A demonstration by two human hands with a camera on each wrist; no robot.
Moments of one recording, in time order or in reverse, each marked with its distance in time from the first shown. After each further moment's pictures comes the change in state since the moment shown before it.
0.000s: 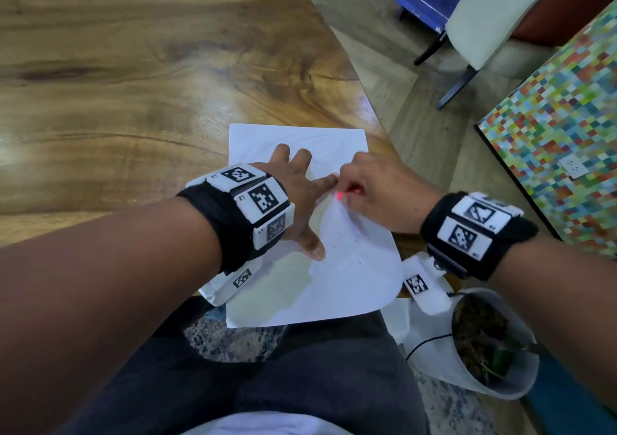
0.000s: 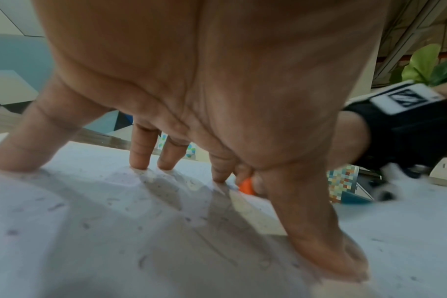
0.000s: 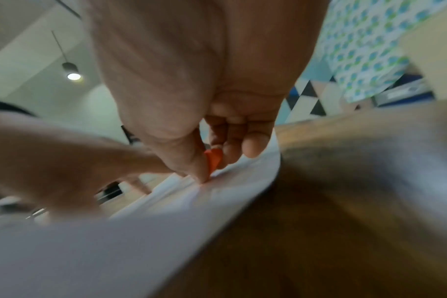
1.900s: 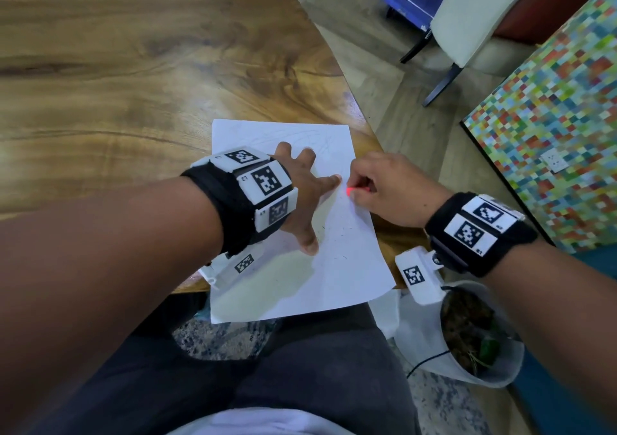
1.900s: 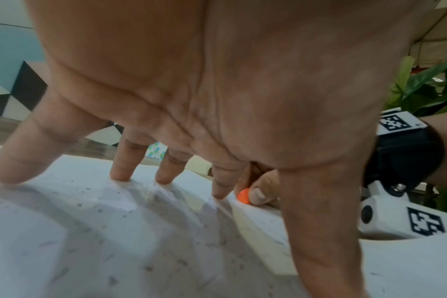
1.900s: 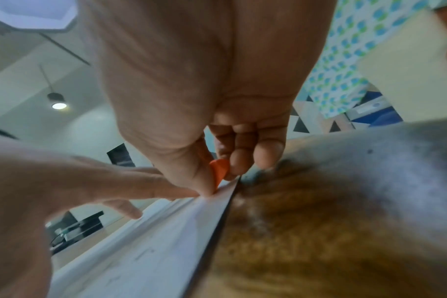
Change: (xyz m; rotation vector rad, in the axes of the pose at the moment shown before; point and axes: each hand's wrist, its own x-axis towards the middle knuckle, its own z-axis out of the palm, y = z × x) left_hand 0.011 0.023 -0.010 0.097 -0.025 0.031; right_hand -0.018 0.031 0.002 0.027 0.028 0.046
